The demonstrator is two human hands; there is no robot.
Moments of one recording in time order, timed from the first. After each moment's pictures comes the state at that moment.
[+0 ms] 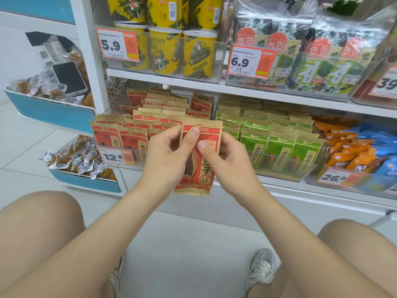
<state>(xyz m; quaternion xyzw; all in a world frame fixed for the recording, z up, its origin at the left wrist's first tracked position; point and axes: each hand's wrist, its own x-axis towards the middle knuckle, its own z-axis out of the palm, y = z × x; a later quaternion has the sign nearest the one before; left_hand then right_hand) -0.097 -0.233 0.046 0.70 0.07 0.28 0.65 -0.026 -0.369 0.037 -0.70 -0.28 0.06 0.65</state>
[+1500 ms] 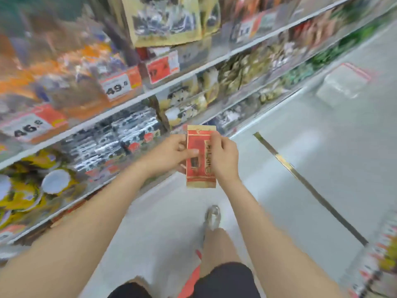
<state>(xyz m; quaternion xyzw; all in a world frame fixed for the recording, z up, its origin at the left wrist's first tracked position) 0.078 -0.471 0.472 0.77 -0.17 -0.38 0.49 0.007 -0.624 0.427 -0.76 0.30 -0.15 0.56</state>
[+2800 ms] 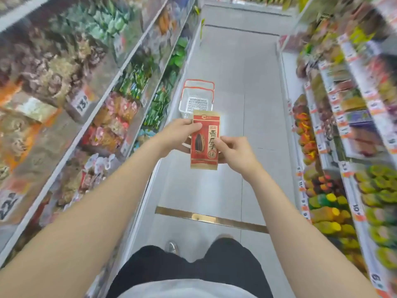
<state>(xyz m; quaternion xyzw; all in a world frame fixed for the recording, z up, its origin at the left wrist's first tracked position) 0.239 -1.471 0.577 0.65 -0.40 -0.53 0.36 0.030 -1.513 0.547 -0.64 0.46 -0.23 0.57</state>
